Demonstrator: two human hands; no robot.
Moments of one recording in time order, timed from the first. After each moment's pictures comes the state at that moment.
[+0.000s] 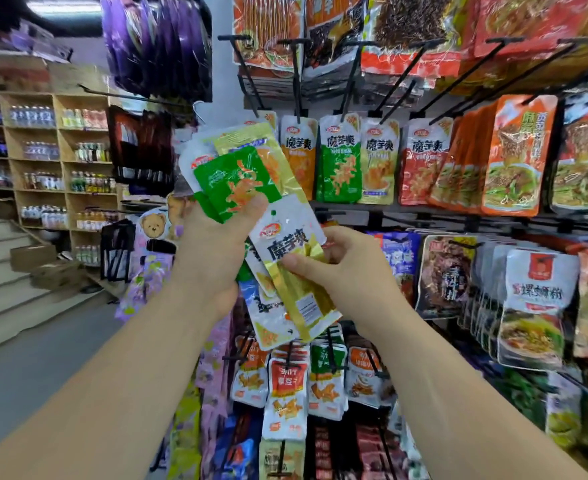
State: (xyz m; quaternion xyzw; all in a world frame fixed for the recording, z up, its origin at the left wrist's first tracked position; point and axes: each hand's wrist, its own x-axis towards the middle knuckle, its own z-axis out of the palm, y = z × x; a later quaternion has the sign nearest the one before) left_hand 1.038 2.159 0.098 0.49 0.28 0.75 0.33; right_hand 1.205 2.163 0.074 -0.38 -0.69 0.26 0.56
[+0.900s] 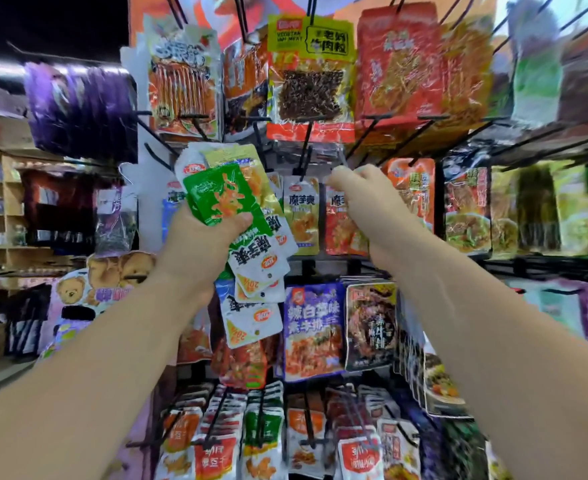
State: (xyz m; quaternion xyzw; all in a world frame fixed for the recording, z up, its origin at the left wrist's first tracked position) left_hand 1.120 2.196 0.166 0.58 0.27 0.71 0.27; right_hand 1.320 2.166 0.214 -0.43 -0.61 0.18 0.64
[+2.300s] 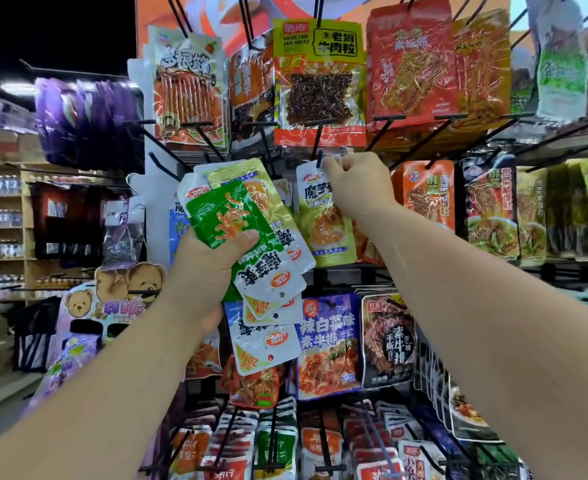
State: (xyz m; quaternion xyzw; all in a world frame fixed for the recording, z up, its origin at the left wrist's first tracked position) left_hand 1.113 2.211 0.152 0.56 0.23 0.70 0.37; right_hand 1.316 2.247 0.253 -0.48 -0.62 -0.03 0.62
